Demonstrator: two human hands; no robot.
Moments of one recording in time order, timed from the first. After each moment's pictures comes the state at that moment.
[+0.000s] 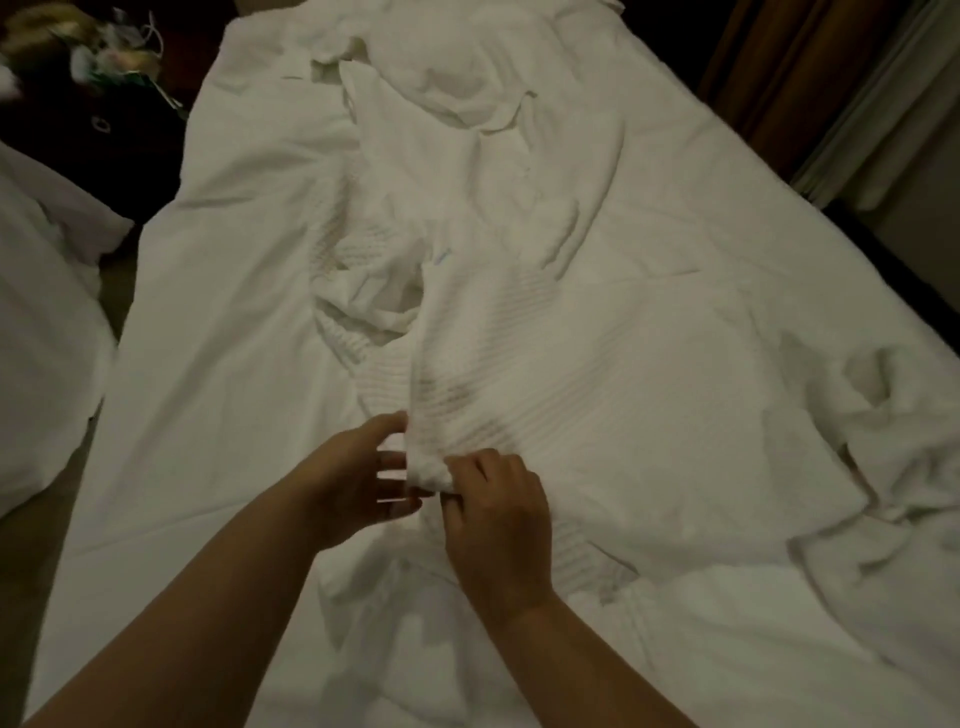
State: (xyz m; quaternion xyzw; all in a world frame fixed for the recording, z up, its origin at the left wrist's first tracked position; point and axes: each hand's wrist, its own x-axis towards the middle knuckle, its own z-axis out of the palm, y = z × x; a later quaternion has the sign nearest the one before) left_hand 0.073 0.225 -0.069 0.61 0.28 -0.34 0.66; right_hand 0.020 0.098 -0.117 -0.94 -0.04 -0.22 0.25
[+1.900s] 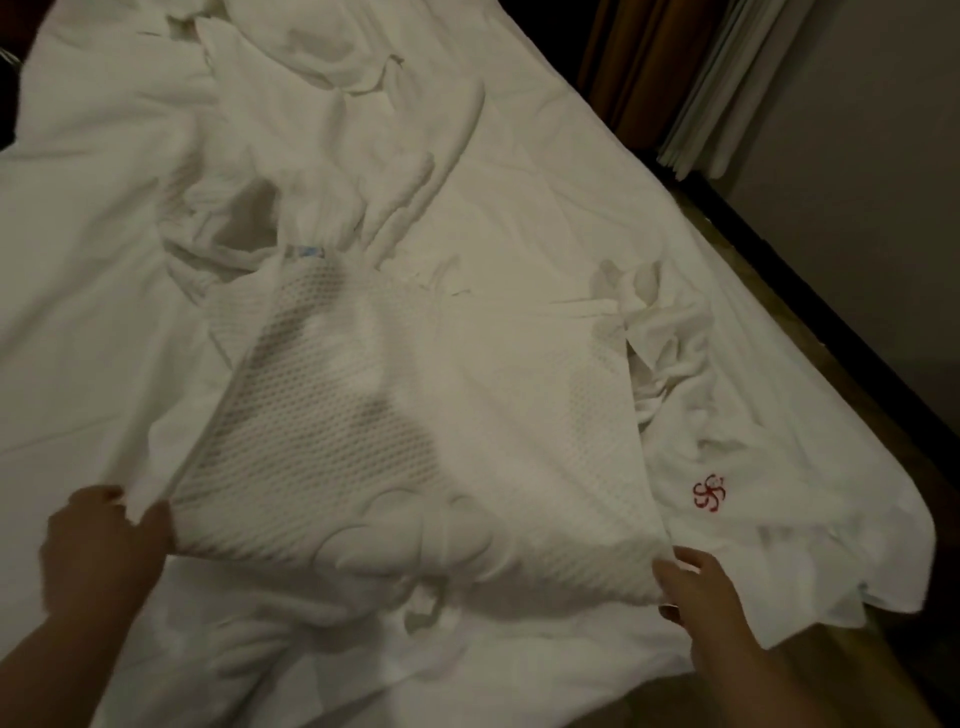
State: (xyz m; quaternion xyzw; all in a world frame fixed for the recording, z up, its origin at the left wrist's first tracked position) left_hand -0.068 0.253 -0.172 0.92 0.31 -0.01 0.25; right_hand -0.194 -0.209 -0.149 -0.65 0.55 0.08 0.52
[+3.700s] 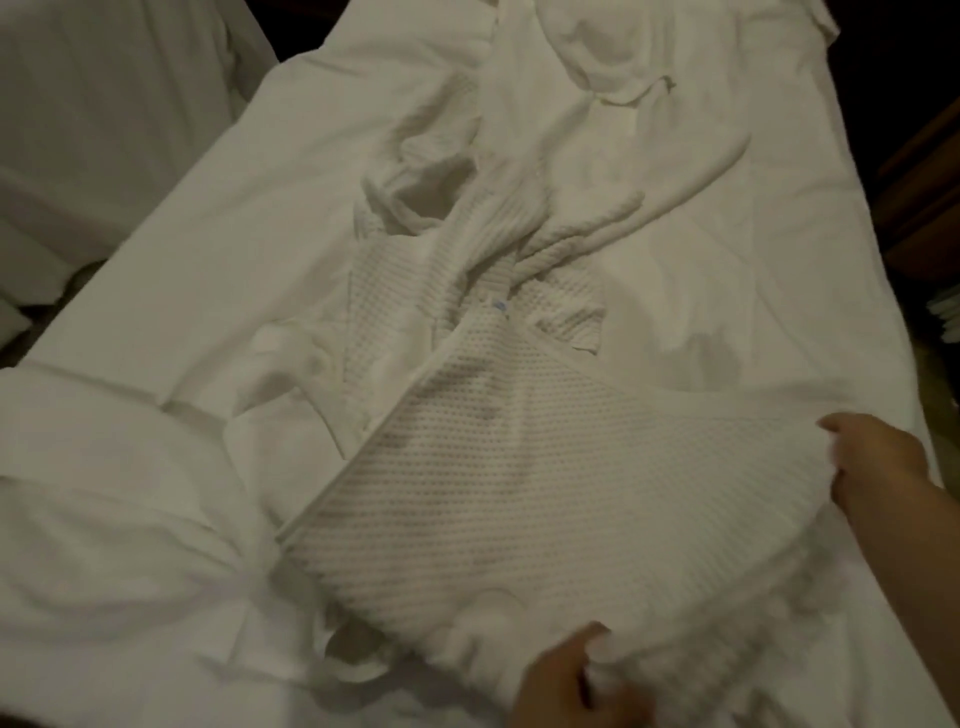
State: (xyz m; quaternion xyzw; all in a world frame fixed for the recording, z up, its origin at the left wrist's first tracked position) left_hand -0.119 -0.098 -0.141 0.56 0.62 -0.04 0.54; right_hand 0.131 -0.276 -0.051 -0.70 0.46 0.01 0.55
